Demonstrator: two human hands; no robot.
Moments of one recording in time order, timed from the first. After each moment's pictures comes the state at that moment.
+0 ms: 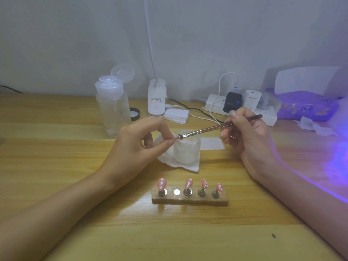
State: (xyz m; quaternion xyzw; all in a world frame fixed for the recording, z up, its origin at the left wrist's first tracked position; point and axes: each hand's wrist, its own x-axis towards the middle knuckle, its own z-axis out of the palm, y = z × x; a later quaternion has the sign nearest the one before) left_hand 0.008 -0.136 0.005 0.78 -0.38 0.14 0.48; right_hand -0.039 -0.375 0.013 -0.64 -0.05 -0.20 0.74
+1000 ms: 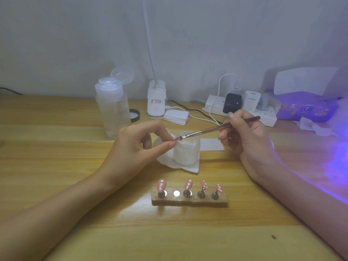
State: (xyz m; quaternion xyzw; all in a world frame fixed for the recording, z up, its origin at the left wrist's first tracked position) left_hand 0.007 -0.135 0.008 0.77 -0.39 0.13 0.49; right_hand -0.039 -0.375 0.012 -0.65 -0.03 -0.20 0.74
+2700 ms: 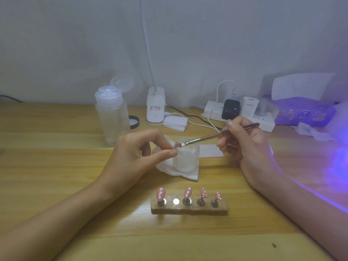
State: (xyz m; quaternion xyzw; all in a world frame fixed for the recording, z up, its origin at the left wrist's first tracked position) left_hand 0.004 -0.136 0.008 0.77 -0.38 0.14 0.49; right_hand -0.040 -0.376 0.011 -0.65 -0.03 -0.21 0.73
